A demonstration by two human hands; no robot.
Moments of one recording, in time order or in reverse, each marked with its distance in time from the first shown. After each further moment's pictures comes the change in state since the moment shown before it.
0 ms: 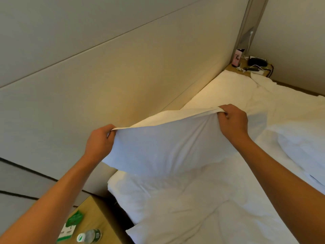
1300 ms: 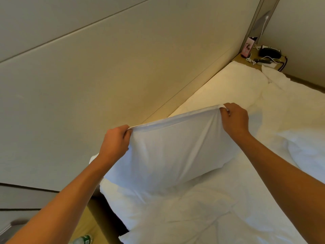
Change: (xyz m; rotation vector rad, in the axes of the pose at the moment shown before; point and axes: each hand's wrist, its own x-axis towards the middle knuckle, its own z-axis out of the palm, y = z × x) left_hand 0.065 0.044 0.081 -0.035 -0.169 -0.062; right_hand 0.095 0.083 0.089 -0.069 -0.110 0.130
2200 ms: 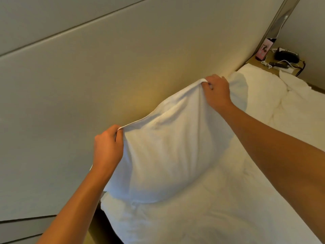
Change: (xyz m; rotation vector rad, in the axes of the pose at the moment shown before) left_hand 0.097 -0.074 -0.010 -0.128 0.233 -0.164; right_hand 0.155 -0.136 0.142 0.012 -0.105 -0.202
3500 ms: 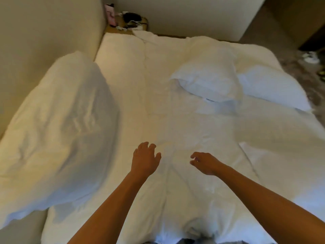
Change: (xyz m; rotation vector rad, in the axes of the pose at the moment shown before) left_hand -0.305 0.107 0.191 0.307 -0.985 0.793; right_hand -0.592 0.114 -0.159 -0.119 -0.555 1.040
